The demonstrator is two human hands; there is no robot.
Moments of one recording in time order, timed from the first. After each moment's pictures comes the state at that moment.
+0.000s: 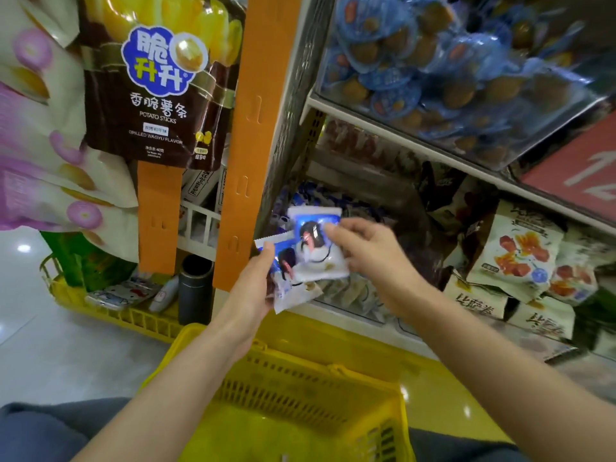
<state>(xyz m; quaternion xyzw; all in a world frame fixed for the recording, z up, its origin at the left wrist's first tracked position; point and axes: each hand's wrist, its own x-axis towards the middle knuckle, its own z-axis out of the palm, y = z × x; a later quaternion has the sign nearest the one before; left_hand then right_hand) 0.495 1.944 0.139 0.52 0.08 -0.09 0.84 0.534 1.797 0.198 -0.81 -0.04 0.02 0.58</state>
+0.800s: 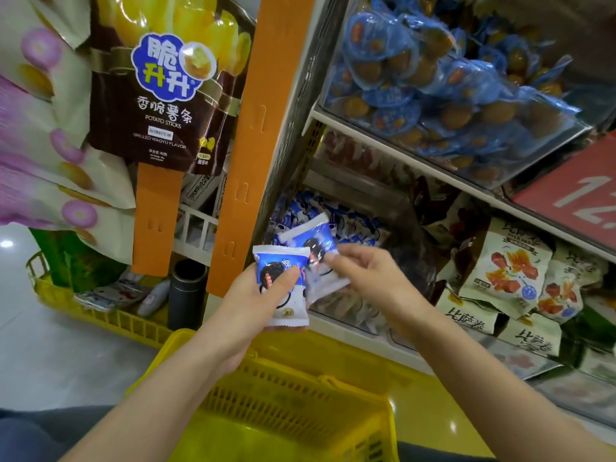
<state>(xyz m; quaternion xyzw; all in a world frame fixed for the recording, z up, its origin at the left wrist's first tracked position) 0.483 1.950 0.145 0.58 0.00 -0.08 0.81 0.530 1.786 0.195 -0.85 -0.07 0.06 0.52</state>
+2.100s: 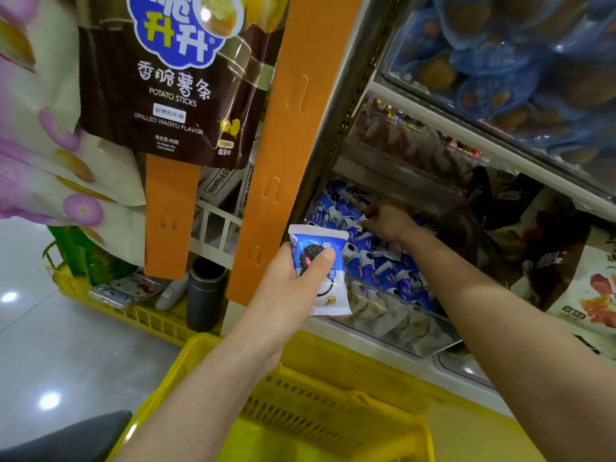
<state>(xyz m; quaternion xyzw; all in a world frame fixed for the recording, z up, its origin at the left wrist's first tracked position) 0.522 1.950 0.151 0.55 0.06 -0.05 0.83 0.714 1.783 0.162 -0.99 -0.02 0.05 0.13</state>
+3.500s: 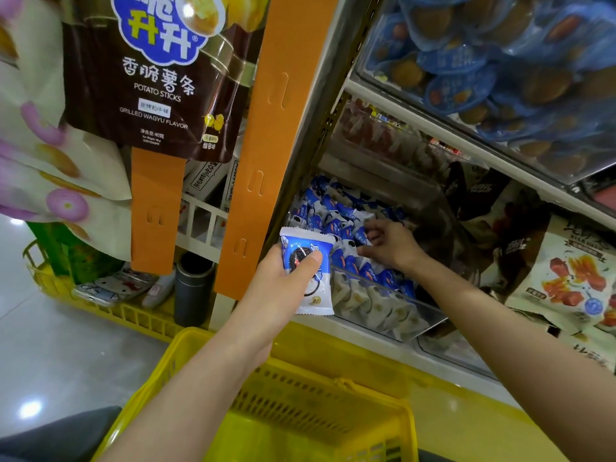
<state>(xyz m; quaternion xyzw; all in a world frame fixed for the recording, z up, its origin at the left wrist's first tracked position) 0.516 1.943 0.151 0.58 0.09 -0.07 0.81 0.655 1.752 0.156 -0.97 -0.01 0.03 0.25</state>
